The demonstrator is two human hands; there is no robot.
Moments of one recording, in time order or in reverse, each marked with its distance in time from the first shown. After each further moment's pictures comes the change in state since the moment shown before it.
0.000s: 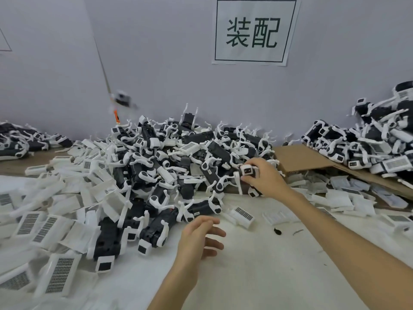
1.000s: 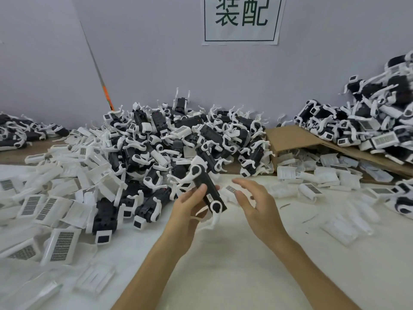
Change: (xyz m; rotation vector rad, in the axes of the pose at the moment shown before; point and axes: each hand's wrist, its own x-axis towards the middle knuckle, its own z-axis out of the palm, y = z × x) left_hand -0.001 -0.001 0.000 -0.215 -0.219 0.102; right_hand -0.151 -0.055 0.014 0.354 0.119 0.061
